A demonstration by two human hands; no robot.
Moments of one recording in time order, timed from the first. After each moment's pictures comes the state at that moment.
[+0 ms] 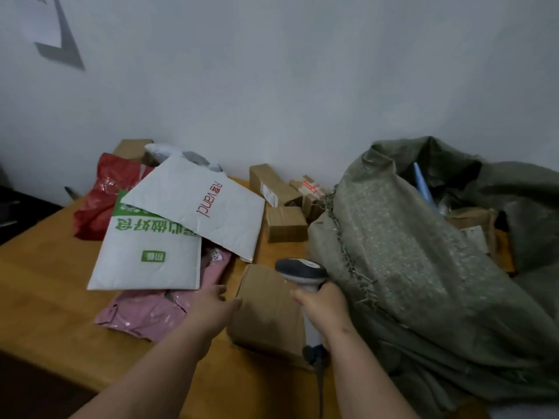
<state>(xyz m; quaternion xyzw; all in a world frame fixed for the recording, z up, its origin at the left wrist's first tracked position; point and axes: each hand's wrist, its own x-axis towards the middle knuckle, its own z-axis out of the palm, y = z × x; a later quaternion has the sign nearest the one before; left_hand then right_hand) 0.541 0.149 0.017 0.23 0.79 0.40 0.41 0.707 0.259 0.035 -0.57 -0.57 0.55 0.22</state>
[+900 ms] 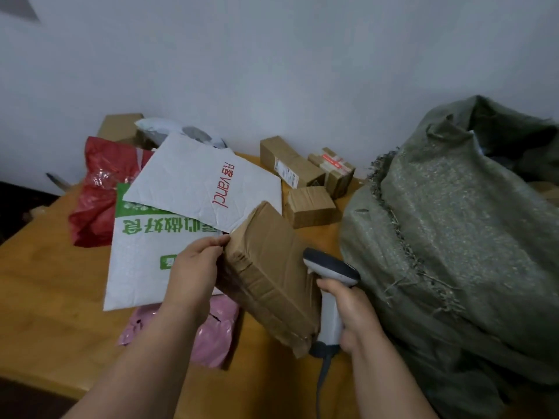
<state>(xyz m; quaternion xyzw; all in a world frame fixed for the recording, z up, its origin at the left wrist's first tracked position) 0.427 0.179 0.034 0.14 0.73 0.57 0.35 0.639 0.267 -0.019 -0.65 -0.34 0.64 0.24</state>
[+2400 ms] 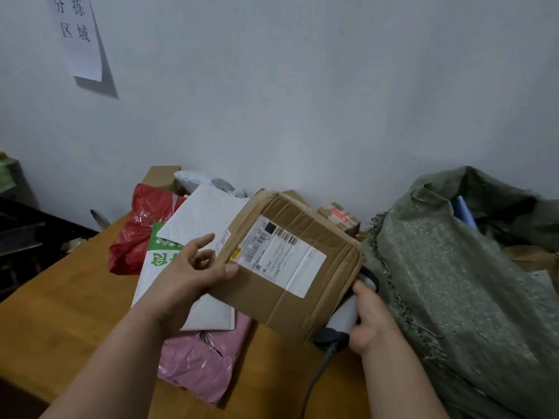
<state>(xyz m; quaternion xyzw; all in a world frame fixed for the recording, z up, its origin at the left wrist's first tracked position) 0.403 0.139 0.103 0.27 0.60 0.62 0.43 0.635 0.301 0.058 -0.55 -0.24 0.74 0.31</state>
